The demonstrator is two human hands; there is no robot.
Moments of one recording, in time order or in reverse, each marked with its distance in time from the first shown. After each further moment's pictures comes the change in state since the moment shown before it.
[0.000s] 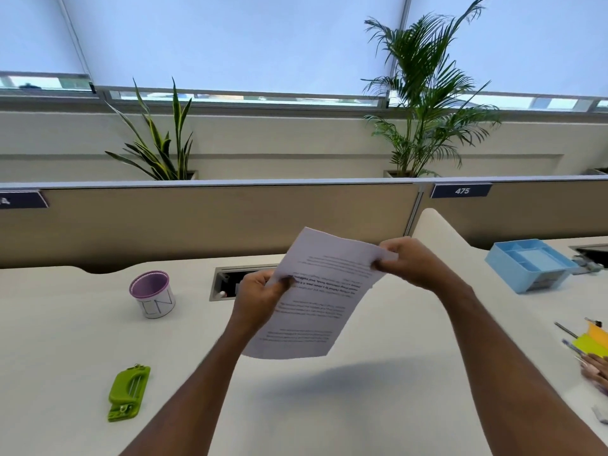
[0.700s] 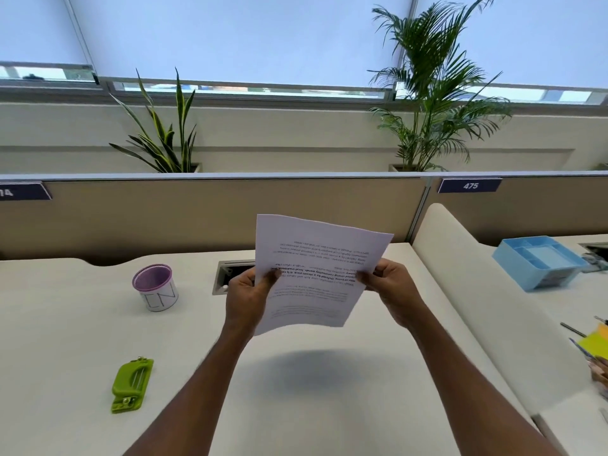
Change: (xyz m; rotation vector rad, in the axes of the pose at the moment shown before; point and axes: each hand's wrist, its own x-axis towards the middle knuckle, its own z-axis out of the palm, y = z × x) left_hand -0.006 -0.016 -0.004 -0.193 0.187 -0.080; right_hand -0.004 0.032 0.084 0.813 0.114 -0.022
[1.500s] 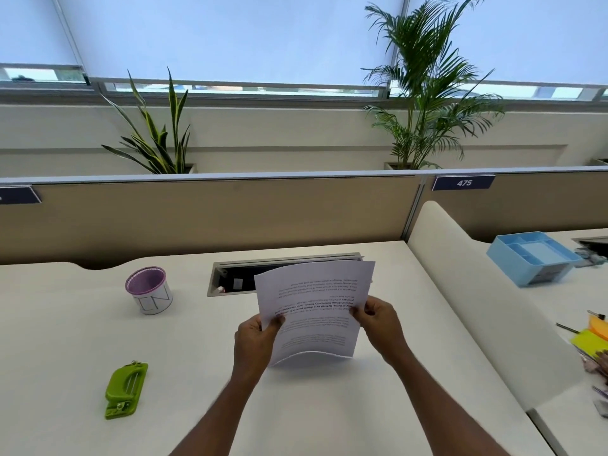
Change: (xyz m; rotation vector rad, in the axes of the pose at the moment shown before) left_hand -0.046 -0.063 0.012 0.169 -0.002 -0.175; right_hand -0.037 0.067 0.013 -0.375 0.205 0.093
